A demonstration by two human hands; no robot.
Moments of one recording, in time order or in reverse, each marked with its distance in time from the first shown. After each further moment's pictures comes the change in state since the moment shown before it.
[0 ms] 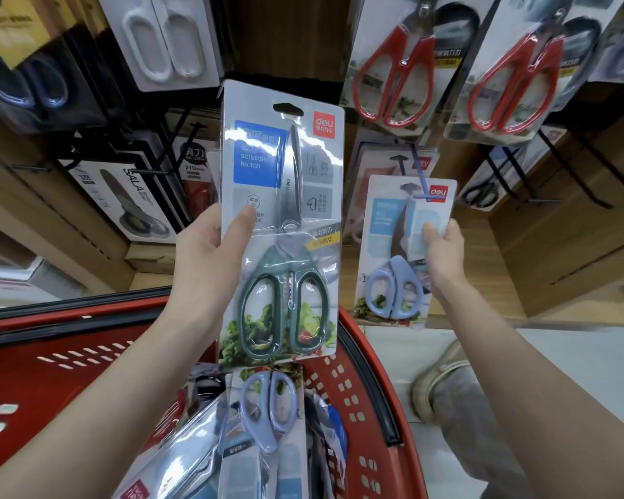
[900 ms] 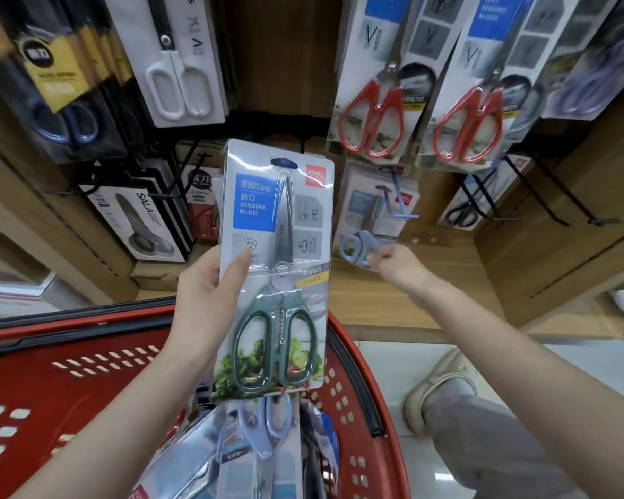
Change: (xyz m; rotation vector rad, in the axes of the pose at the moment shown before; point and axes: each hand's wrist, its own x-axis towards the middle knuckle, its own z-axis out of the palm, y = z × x) left_hand -0.028 -0.005 -0.010 -0.036 -0.026 0.018; right_hand -0.048 -0.061 0.006 -0.560 -0.453 0.084
